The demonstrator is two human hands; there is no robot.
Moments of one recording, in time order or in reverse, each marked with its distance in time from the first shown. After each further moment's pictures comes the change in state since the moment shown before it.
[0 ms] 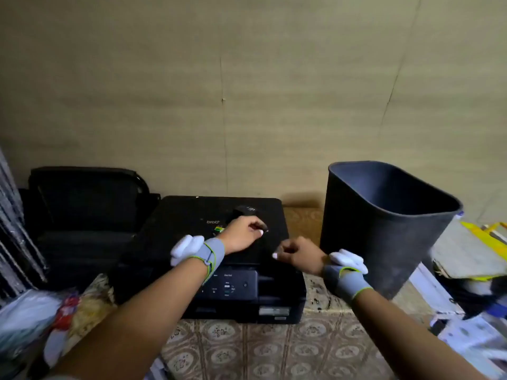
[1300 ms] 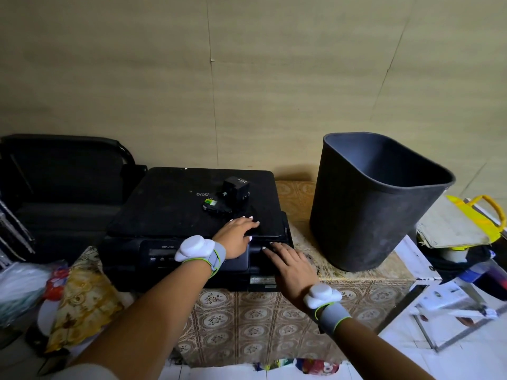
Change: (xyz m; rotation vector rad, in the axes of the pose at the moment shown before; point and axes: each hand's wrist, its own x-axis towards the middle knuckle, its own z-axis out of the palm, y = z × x) left_hand -0.019 -0.041 0.050 0.351 -0.199 0.007; right_hand -0.047 0.053 0.080 -0.689 0.148 -0.145
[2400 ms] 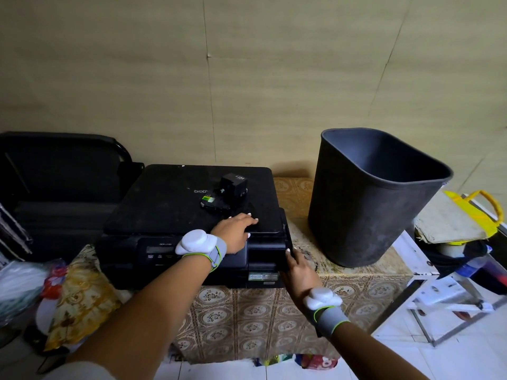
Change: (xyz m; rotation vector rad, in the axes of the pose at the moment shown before) left_hand -0.004 0.010 -0.007 0.109 -0.022 -0.012; right_hand -0.010 0.001 0.005 0.334 -0.209 0.405
